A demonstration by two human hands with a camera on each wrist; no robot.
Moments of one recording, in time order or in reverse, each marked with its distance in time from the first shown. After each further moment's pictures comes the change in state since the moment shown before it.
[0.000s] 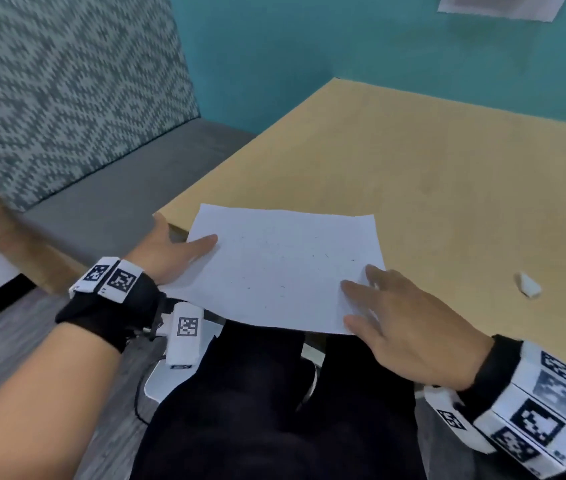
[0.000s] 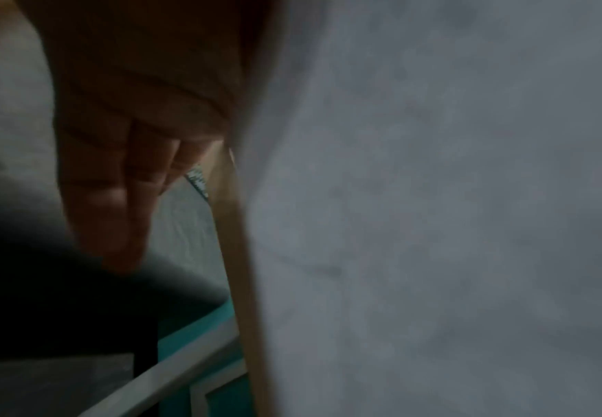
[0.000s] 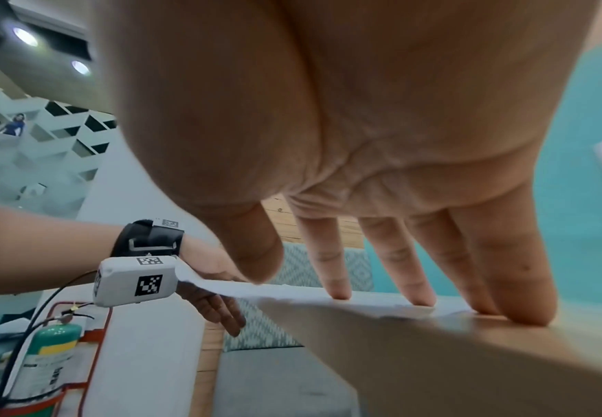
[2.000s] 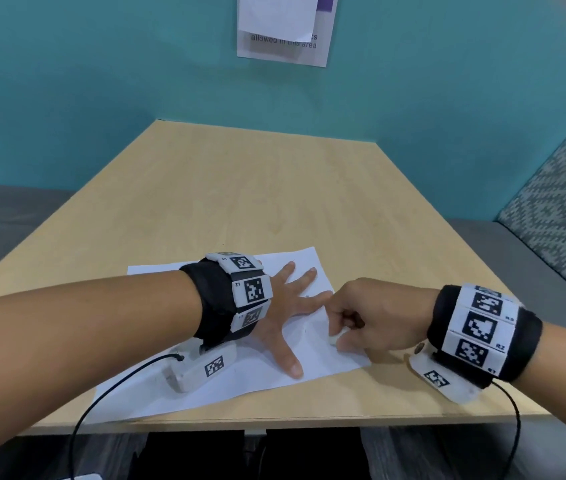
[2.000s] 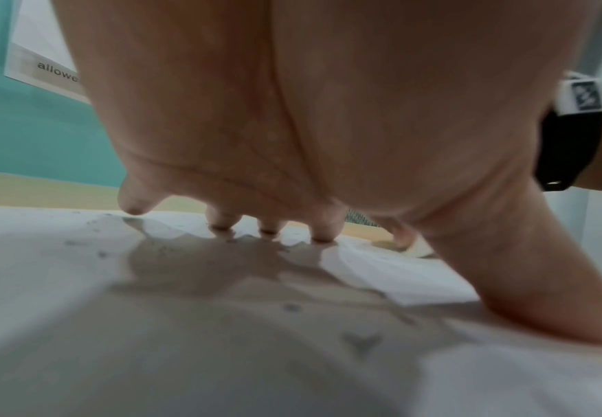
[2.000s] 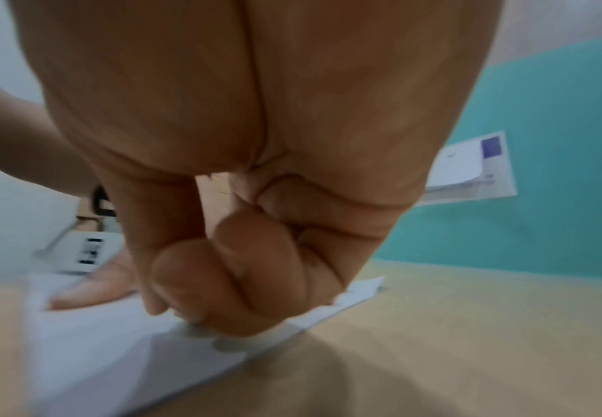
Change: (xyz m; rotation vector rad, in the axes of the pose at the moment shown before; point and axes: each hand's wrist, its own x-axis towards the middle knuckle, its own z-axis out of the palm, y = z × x) left_hand -0.019 0.231 0.214 1.222 -0.742 1.368; right_hand 0.003 0.147 -0.045 0.260 -0.126 0.253
